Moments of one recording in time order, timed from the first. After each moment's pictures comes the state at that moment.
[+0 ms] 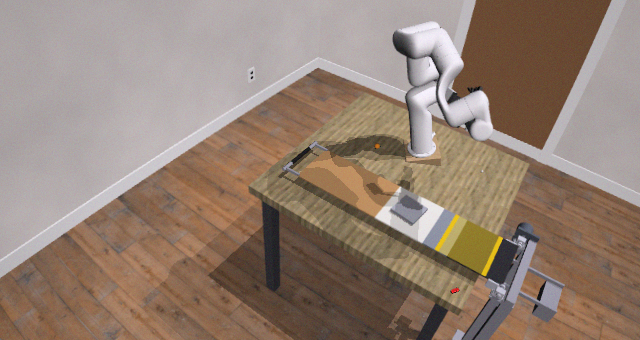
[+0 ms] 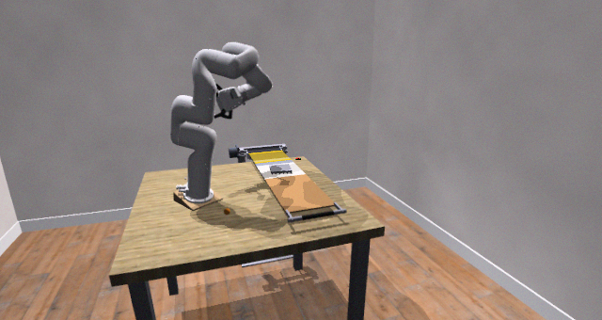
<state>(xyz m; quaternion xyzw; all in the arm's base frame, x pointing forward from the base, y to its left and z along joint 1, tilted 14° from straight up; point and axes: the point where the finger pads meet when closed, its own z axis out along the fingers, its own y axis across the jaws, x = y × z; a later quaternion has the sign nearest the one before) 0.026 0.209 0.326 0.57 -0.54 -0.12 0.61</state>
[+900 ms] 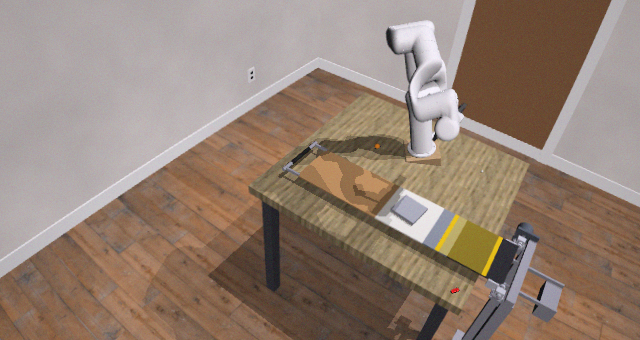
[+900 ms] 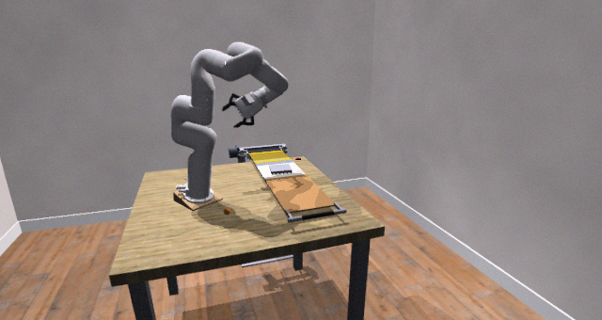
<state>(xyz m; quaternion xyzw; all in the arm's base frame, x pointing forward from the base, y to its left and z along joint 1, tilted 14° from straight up) 0.115 0.192 0.290 0.52 -0.69 -0.12 0.48</state>
